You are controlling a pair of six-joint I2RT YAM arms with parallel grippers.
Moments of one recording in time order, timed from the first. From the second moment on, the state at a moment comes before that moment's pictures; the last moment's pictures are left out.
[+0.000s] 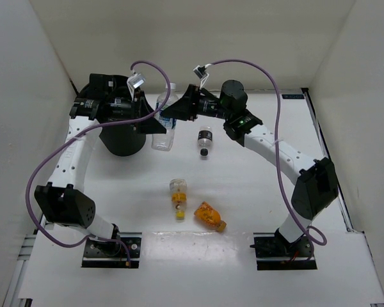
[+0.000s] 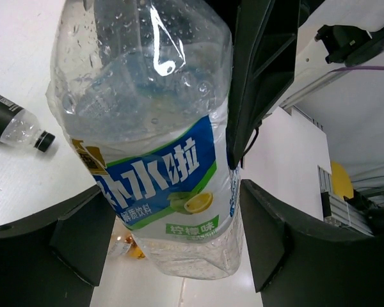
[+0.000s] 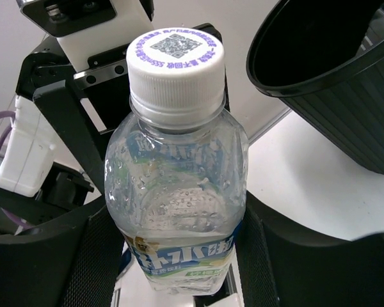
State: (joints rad) left arm -0.13 1.52 1.64 -0.89 1.30 0.19; right arm 0.68 1.67 1.48 0.31 -0.74 0.91
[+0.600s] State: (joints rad) left arm -0.14 1.50 1.82 -0.84 0.58 0.27; right arm 0.69 1.49 1.68 -0.30 -0.47 0.53
